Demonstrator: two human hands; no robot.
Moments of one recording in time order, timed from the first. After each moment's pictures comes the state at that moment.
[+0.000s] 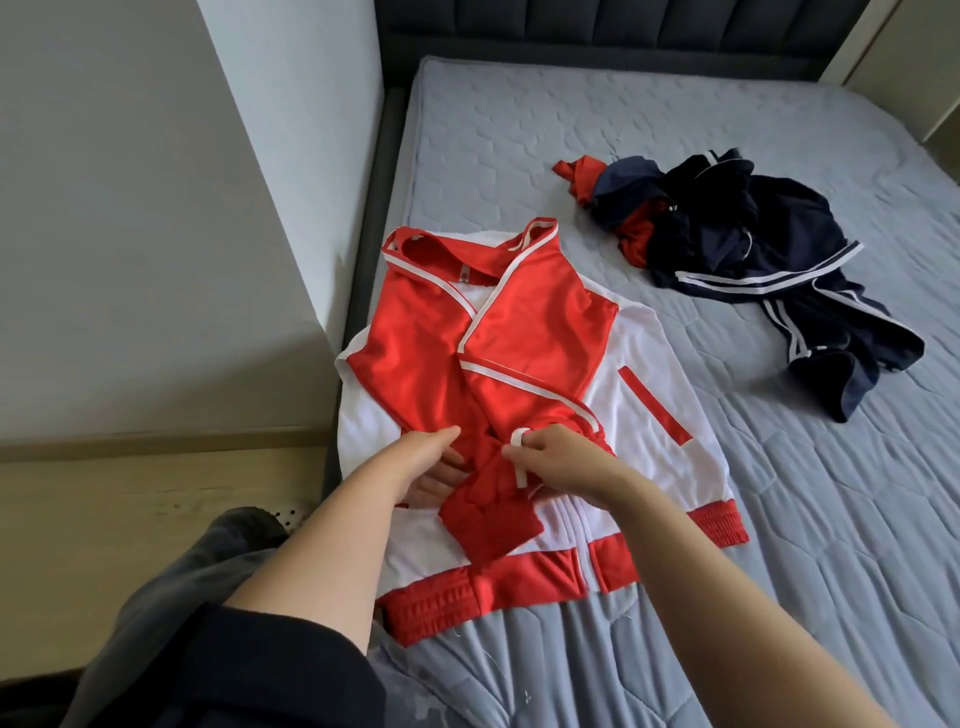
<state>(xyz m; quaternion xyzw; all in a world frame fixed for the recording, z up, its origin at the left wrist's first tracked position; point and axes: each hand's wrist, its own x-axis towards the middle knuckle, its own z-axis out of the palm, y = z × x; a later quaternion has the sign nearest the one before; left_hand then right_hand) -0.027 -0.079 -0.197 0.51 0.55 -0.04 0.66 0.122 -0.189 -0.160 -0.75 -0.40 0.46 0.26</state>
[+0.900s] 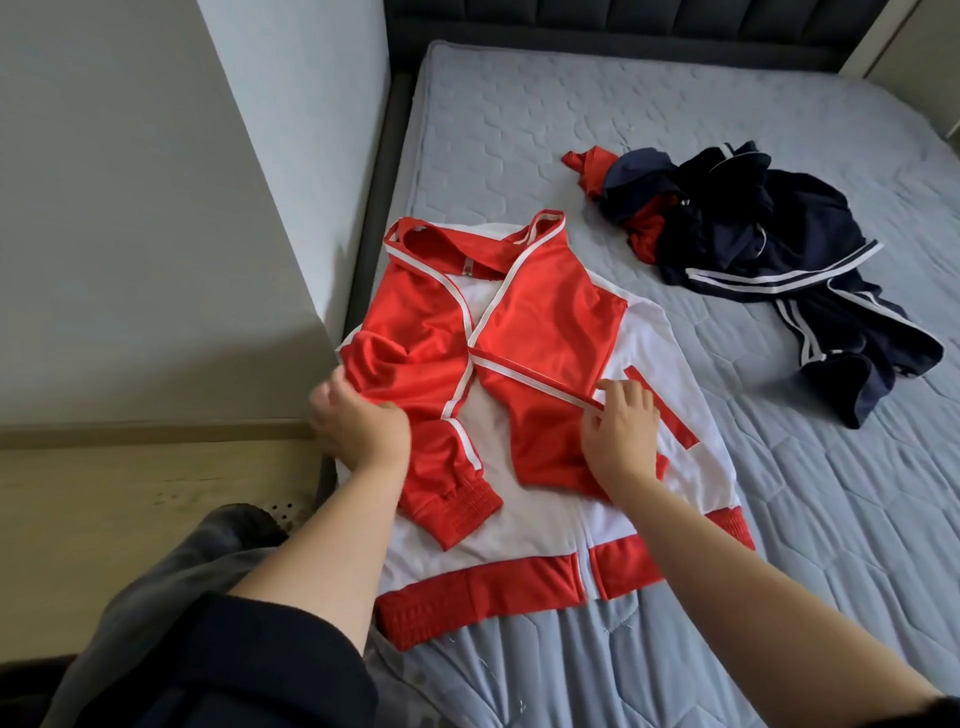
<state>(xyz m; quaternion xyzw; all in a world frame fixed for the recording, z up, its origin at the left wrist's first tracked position) -0.029 -0.064 -0.195 0.56 0.70 0.36 0.24 0.181 -0.188 -0.218 -0.88 -0.41 -0.03 0.24</state>
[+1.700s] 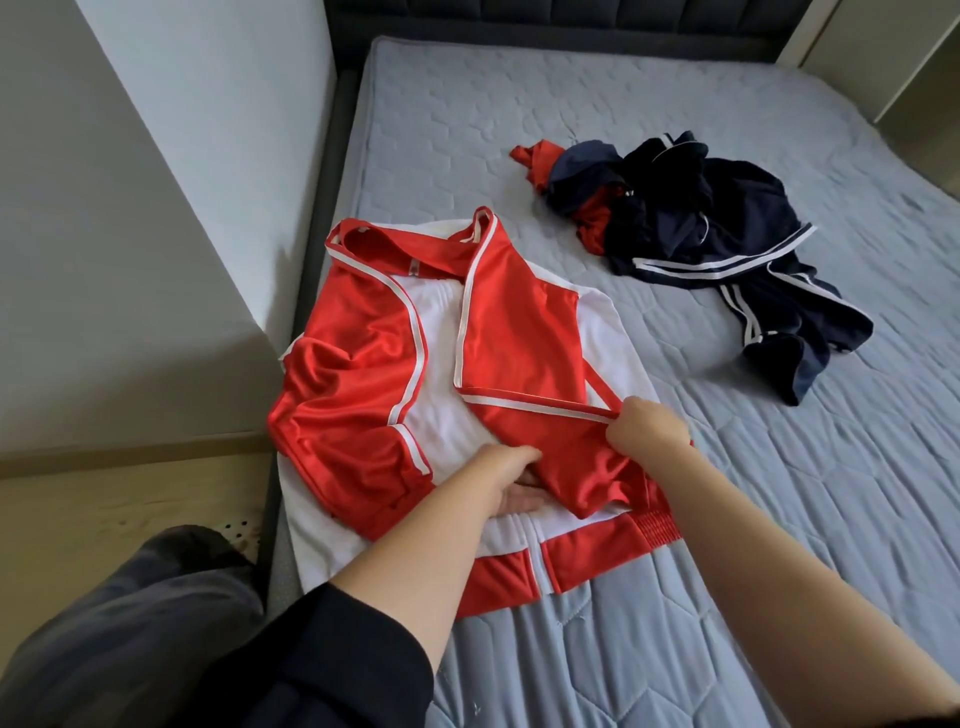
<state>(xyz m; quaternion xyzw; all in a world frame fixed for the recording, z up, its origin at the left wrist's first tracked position) 0.090 -0.159 -0.199 0.42 0.50 -0.04 0.76 0.254 -0.223 -0.193 -0.94 -0.31 0.15 -0.04</state>
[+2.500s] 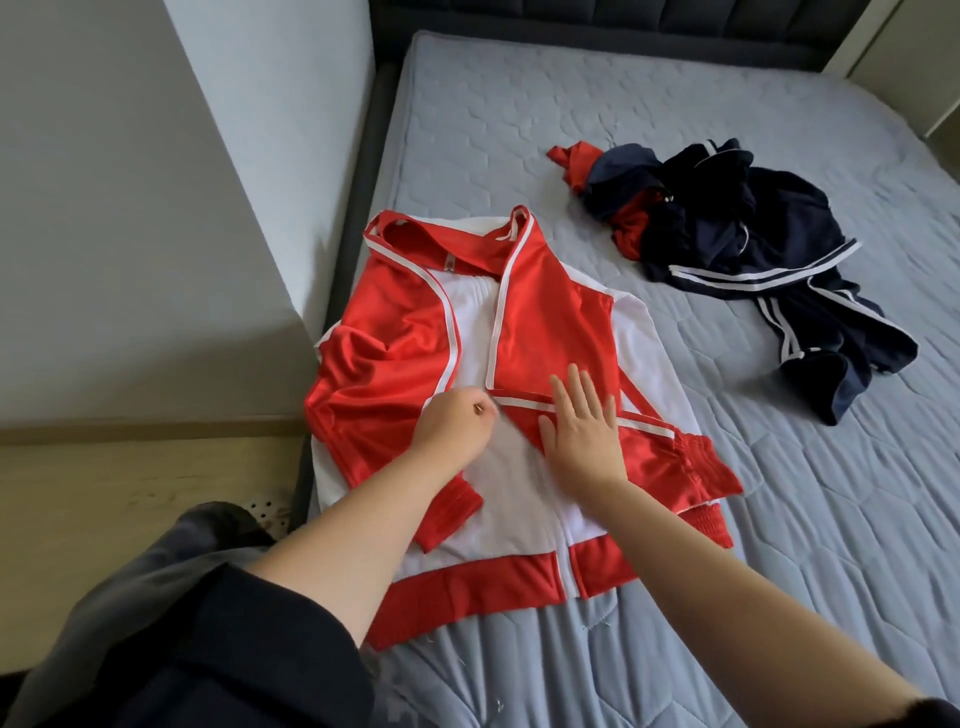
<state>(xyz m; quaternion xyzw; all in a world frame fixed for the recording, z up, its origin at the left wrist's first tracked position) 0.035 -0.095 -0.191 0.77 0.48 0.10 0.40 0.177 -0.189 -0.236 -0.85 -0.52 0.04 0.10</state>
